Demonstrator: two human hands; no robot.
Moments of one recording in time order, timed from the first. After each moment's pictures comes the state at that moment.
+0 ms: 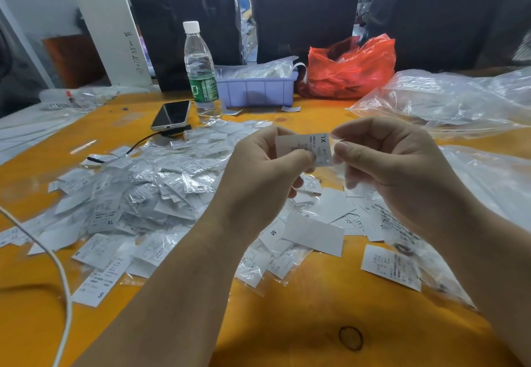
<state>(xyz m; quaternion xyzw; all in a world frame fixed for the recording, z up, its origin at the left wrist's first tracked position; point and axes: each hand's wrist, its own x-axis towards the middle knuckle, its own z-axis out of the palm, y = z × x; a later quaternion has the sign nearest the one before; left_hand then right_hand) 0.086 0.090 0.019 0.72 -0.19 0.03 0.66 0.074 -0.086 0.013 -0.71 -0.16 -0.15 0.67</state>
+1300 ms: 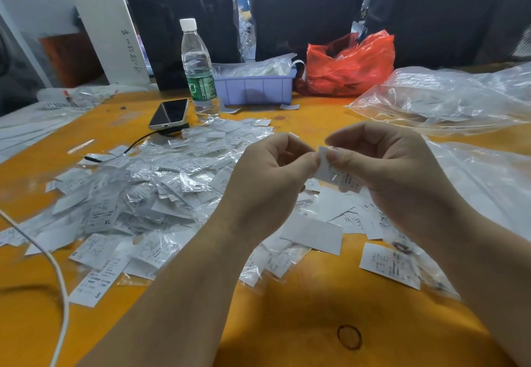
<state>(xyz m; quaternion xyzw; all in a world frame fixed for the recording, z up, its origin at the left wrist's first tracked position) 0.083 0.083 0.015 0.76 -0.19 0.05 0.62 0.071 -0.080 0.009 -0.74 -0.12 -0.17 0.64</state>
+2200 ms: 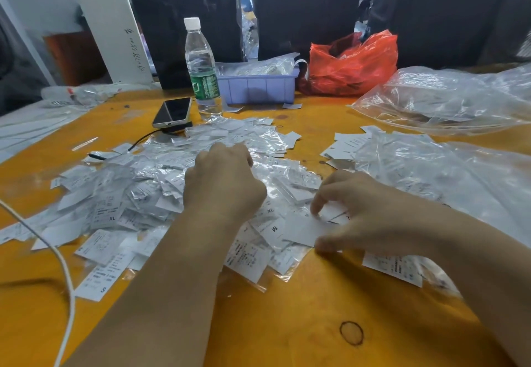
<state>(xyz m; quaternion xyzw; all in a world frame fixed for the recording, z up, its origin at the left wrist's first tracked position) 0.104 0.113 0.010 0.98 0.00 0.11 0.18 0.071 -0.082 -0.002 -0.97 -0.14 0.09 0.20</state>
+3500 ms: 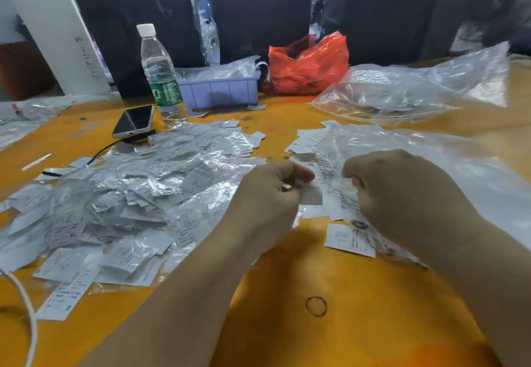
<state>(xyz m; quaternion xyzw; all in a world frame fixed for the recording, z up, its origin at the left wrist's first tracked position) 0.078 0.059 -0.016 0.83 -0.21 -0.01 0.52 0.016 -0.104 0.009 -0.98 0.02 -0.20 0.04</state>
